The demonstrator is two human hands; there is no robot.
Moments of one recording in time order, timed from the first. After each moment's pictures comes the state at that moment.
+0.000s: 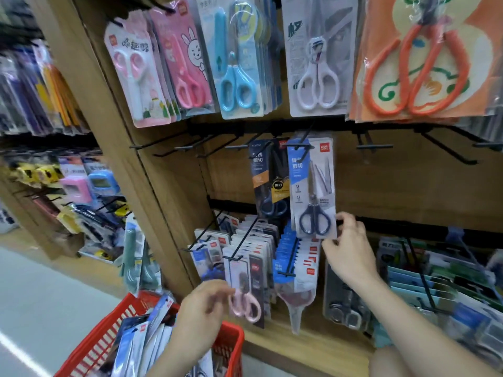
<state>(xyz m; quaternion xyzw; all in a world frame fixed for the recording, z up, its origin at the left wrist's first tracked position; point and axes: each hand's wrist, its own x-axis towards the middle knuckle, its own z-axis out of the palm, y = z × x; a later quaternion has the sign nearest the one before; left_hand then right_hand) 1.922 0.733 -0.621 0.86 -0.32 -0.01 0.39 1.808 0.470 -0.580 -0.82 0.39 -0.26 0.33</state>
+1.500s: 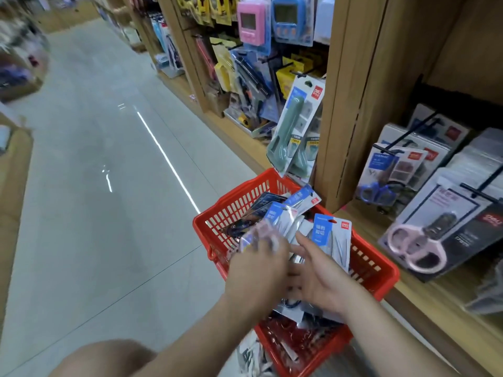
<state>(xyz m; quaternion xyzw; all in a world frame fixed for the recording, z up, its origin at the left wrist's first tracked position) 1.960 0.908 -0.725 0.97 -0.20 0.08 -0.09 1.969 0.765 -0.744 -0.43 0.21 0.36 0.80</state>
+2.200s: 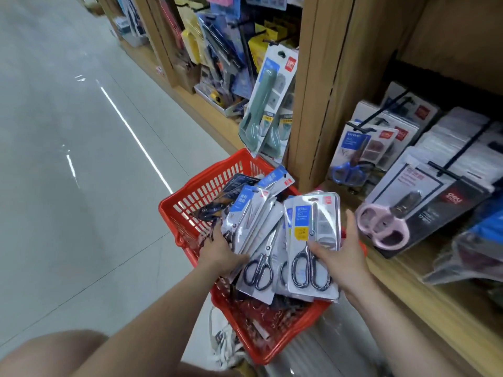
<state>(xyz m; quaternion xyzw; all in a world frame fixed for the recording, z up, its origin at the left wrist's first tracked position) 2.018 0.935 -0.835 0.92 0.15 -0.26 0.25 1.947 0.693 -0.781 -0.77 0.23 -0.01 0.60</state>
